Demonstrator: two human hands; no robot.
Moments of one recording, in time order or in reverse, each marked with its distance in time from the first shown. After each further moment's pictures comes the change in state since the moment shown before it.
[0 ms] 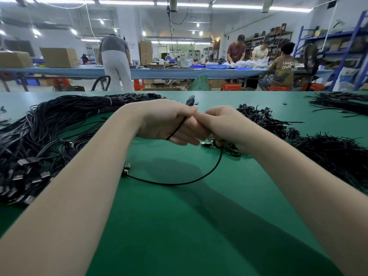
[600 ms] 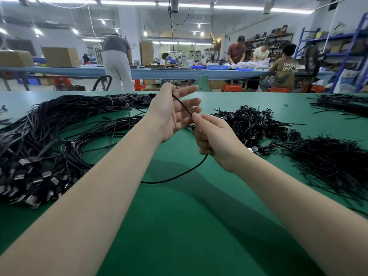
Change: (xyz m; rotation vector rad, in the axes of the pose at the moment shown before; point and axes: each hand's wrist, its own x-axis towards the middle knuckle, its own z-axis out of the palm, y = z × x) left_hand 0.027 0.000 0.012 -0.849 0.542 0.337; right_hand -0.005 0.017 0.036 0.680 -0.064 -0.084
